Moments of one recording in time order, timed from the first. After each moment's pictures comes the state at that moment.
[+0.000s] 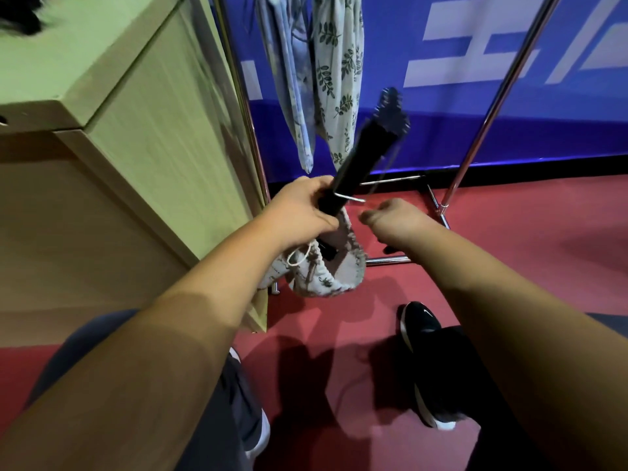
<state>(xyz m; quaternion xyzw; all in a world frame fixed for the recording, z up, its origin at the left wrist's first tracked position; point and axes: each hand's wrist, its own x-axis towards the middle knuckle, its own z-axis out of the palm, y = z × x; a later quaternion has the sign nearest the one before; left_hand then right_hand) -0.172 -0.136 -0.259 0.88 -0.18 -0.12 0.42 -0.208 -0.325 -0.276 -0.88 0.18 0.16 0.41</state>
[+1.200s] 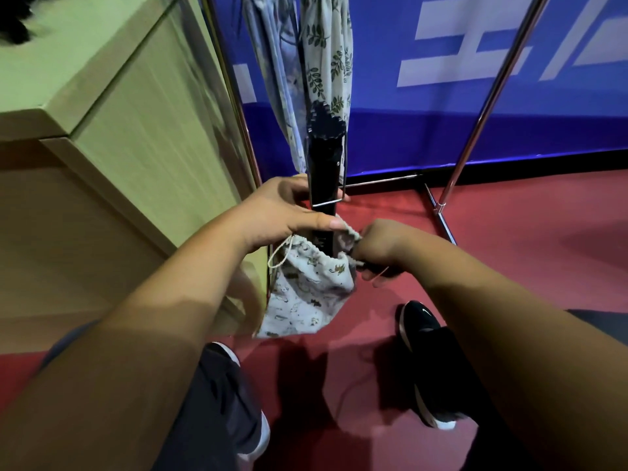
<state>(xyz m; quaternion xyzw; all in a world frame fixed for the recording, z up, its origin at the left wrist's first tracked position) -0.178 -0.115 -0.235 0.78 -0.21 -0.23 0.54 -0.222 -0.317 -0.285 -0.85 0.18 0.31 0.39</state>
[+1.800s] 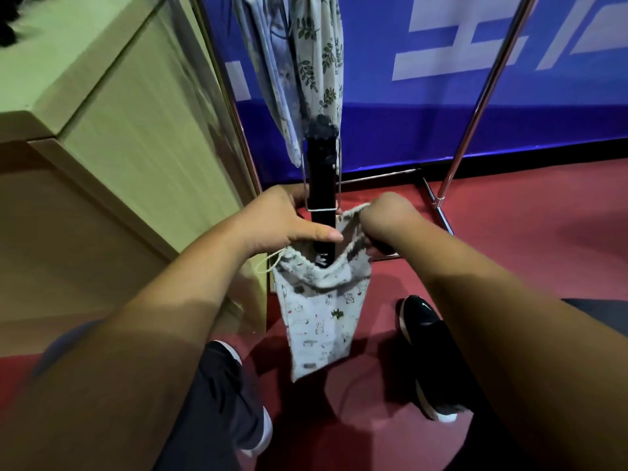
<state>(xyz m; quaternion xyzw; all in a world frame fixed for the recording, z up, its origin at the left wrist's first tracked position) -0.178 -0.119 -0.253 0.83 -0.22 -0.21 0.47 -0.211 -0.330 -0.280 -0.83 0.27 0.16 0.46</state>
